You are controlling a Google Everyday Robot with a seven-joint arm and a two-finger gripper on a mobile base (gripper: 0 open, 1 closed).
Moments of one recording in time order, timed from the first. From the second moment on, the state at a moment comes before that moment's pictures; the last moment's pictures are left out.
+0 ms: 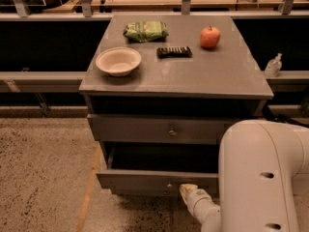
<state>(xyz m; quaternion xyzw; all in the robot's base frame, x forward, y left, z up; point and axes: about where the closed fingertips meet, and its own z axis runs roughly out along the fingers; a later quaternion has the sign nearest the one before) 0.527 -0.133 0.387 -0.65 0.58 -0.22 0.43</state>
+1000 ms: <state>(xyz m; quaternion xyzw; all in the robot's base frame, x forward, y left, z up) 0.527 -0.133 0.387 -0.65 0.58 -0.22 0.43</state>
